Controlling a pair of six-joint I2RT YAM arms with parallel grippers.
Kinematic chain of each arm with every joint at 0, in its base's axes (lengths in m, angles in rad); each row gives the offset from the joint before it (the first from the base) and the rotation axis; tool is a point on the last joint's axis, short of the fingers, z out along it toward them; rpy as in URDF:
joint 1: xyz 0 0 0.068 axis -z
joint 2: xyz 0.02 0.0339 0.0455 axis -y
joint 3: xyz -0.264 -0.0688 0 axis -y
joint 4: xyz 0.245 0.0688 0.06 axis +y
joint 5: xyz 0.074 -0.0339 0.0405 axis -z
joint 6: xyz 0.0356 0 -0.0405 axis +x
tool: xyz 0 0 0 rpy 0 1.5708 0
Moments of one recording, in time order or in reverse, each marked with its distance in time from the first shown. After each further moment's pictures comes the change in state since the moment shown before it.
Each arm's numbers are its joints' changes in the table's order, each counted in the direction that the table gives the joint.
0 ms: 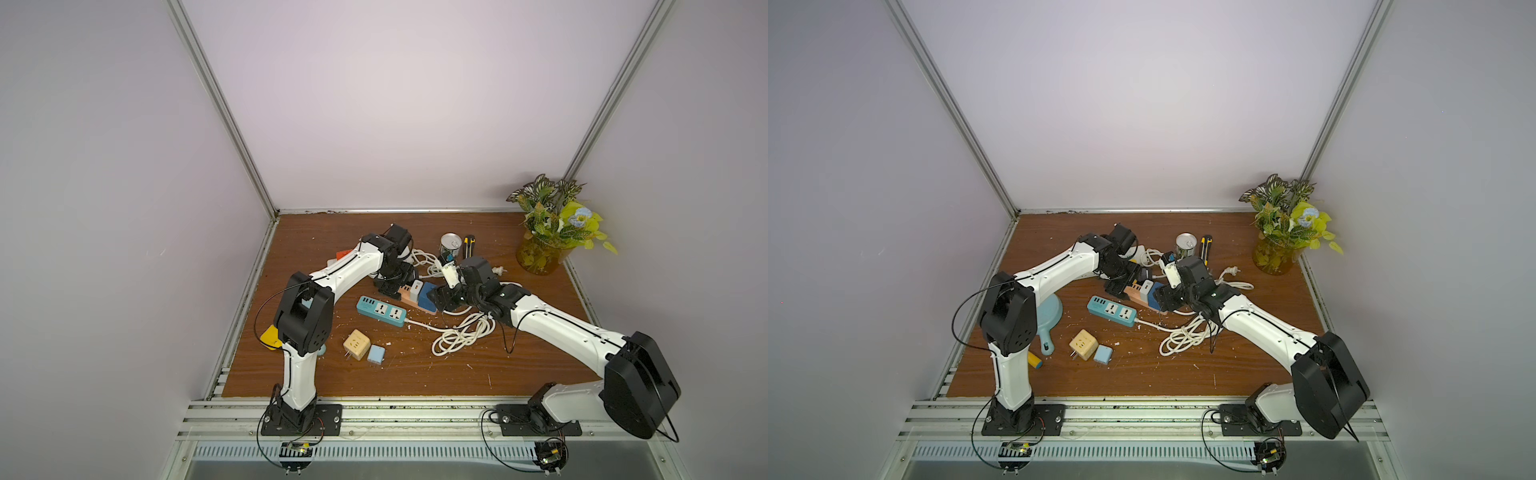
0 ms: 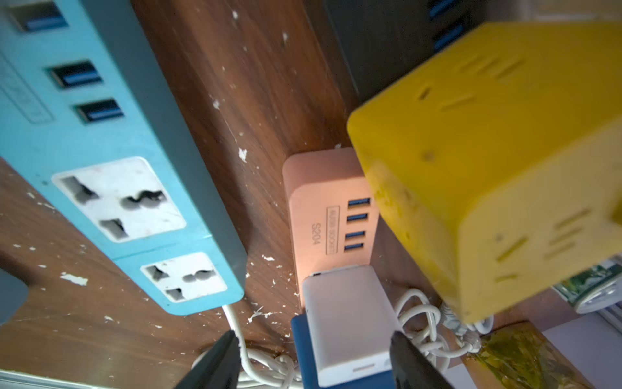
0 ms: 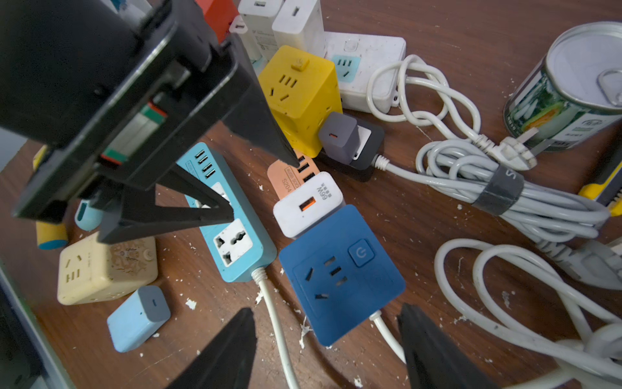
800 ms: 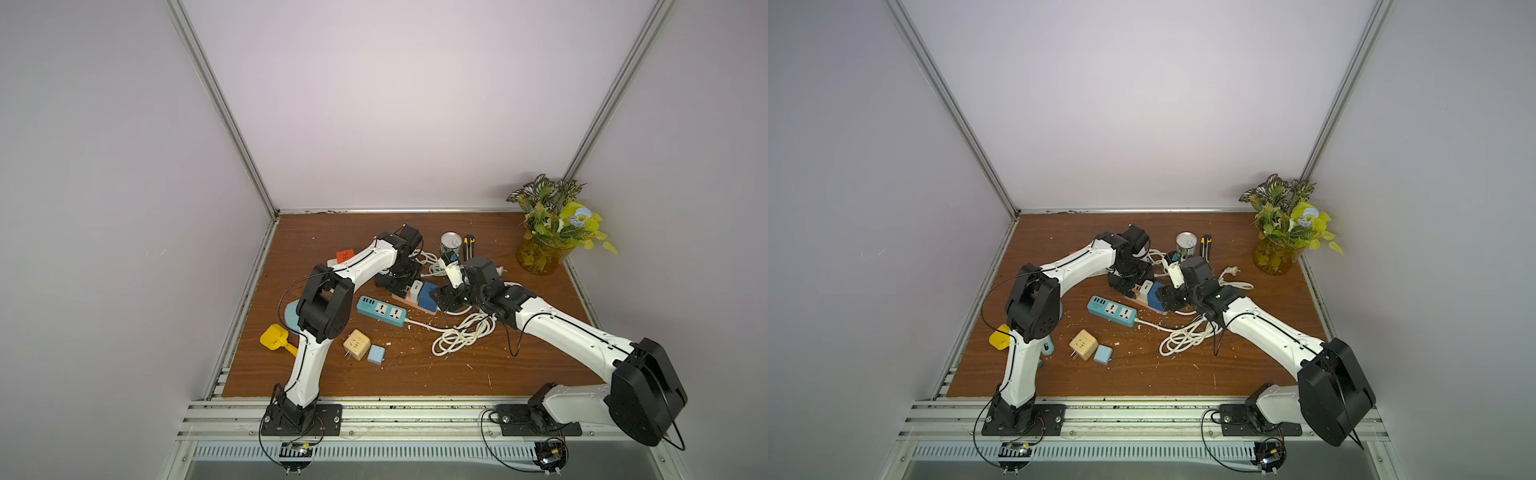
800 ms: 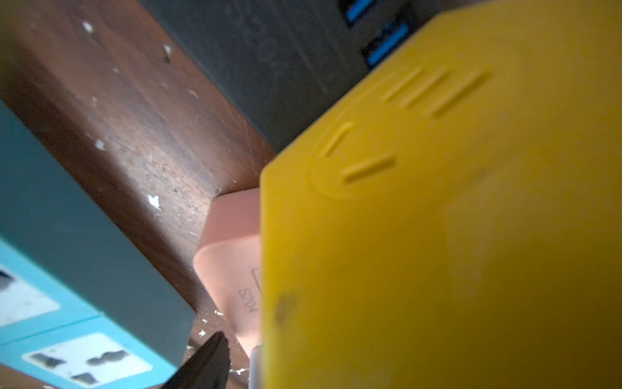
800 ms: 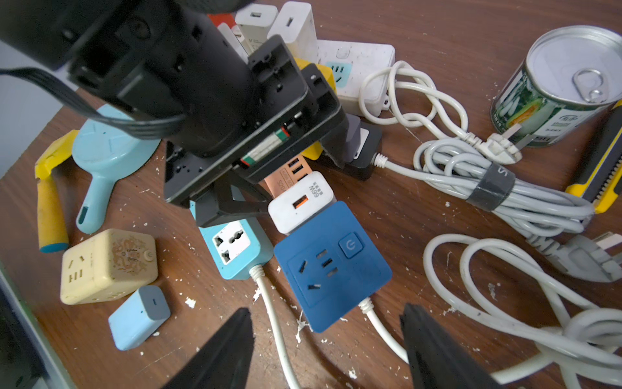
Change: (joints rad) left arm 0.015 -0.170 0.121 0.000 -0.057 0.061; right arm 0.008 0.039 -0.015 0.008 0.006 0.001
